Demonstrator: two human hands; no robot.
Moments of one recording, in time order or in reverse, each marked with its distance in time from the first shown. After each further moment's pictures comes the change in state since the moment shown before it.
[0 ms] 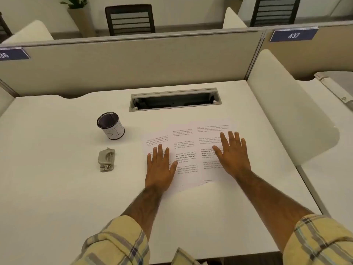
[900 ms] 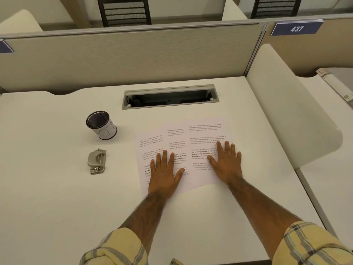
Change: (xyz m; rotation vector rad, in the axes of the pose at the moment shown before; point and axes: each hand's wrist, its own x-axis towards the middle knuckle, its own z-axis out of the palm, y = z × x) left_hand -0.001 0.032 0.020 -0.011 -0.079 0.008; right_hand 0.000 0.006 0.031 0.110 -0.179 0.098
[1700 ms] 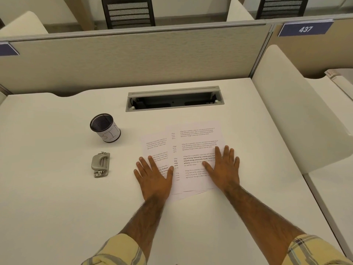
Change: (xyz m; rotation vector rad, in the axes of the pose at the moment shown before) left_hand 0.005 -0.026 0.006 -0.038 0.178 -0.398; right_hand -0.003 -0.025 0.014 0.011 0.046 0.003
